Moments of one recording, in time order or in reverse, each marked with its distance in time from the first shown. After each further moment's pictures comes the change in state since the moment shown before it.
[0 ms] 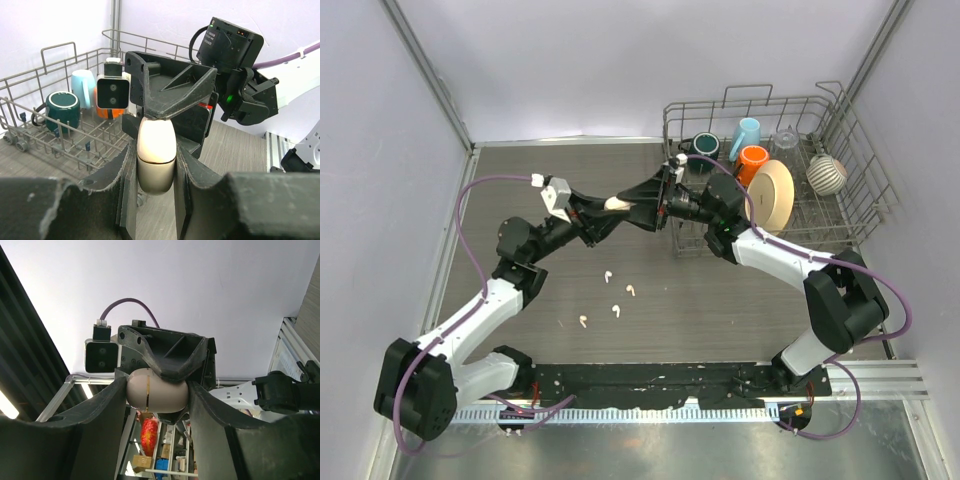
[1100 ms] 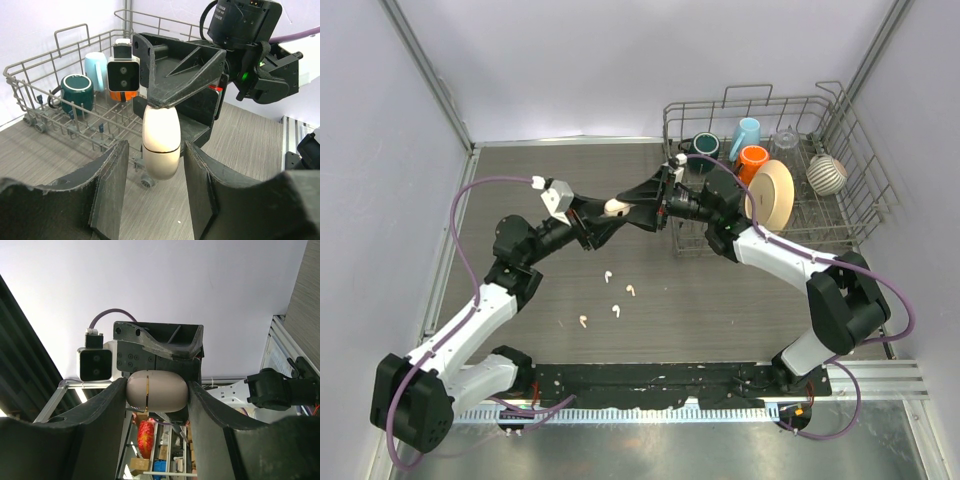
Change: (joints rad) left arm 0.007 -0.071 0.022 -0.212 -0.009 0.117; right arm -0.004 -0.010 0.023 -0.101 -0.005 -0.058
